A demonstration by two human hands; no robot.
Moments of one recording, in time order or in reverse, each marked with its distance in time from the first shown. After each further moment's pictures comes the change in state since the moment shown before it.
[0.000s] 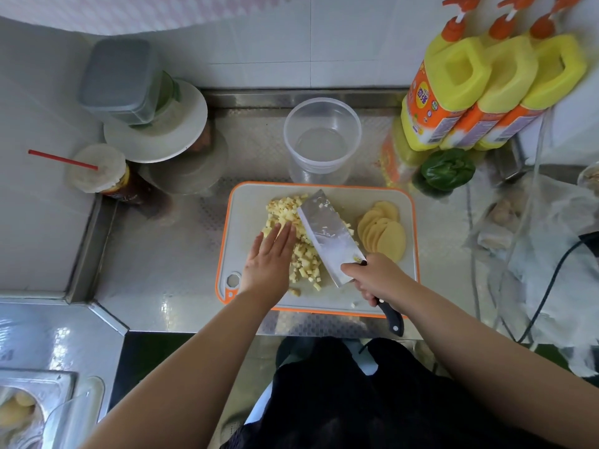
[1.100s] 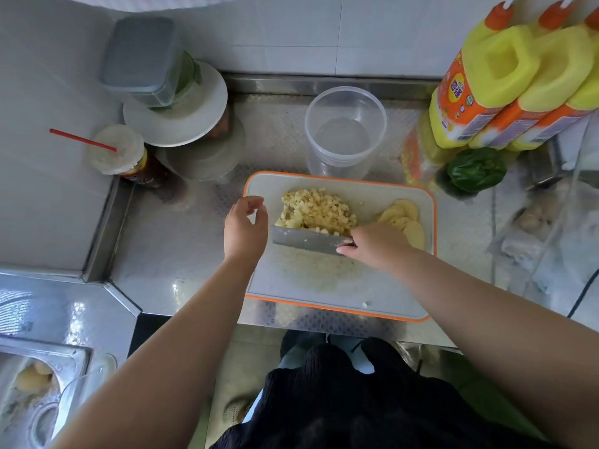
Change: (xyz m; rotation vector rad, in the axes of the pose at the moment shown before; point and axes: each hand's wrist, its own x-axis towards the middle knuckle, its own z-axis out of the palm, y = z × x) left_hand 0.015 -0.045 -0.037 -1.007 0.369 -0.685; right_hand 0.058 -0.033 -0.004 -1.207 0.141 -0.461
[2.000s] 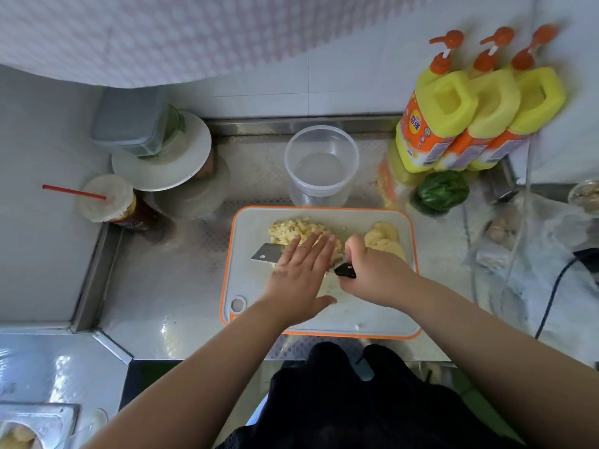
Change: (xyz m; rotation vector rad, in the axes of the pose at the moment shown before) left_hand -0.050 0.033 0.036 0.992 -0.430 0.929; right_hand -0.059 -0.015 -0.039 0.196 0.122 0.017
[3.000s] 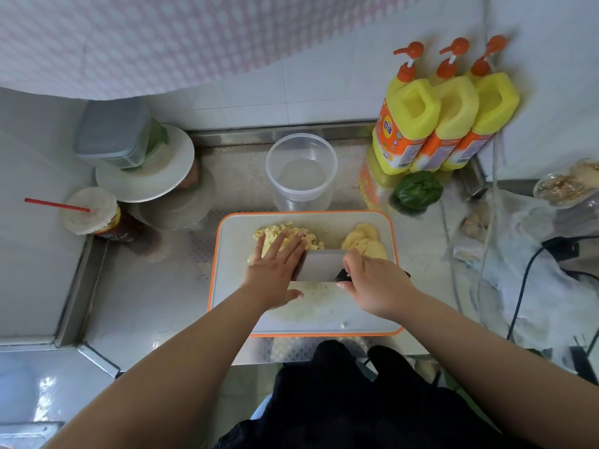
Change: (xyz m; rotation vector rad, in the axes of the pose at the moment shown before) left_hand 0.019 -0.021 0.016 0.128 -0.275 -0.054; right_hand -0.023 0.043 0.033 -0.186 0.301 -0.206
